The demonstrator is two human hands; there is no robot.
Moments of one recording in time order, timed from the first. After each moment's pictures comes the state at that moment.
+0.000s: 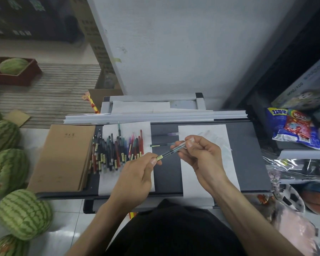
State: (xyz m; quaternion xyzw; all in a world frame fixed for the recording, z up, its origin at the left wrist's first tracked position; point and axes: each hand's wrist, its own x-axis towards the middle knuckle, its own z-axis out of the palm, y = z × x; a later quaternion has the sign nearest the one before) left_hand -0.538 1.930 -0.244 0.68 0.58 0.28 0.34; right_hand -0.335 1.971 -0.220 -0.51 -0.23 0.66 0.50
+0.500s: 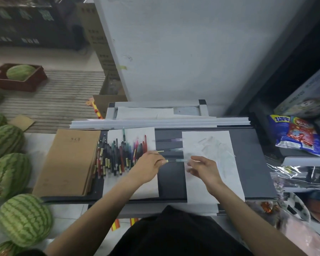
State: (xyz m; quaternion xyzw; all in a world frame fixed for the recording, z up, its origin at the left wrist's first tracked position) left_hand -0.547 2.008 -0.350 0.76 0.55 0.10 0.34; right_hand -0.303 1.986 -0.348 -0.69 -0.28 0.58 0.33
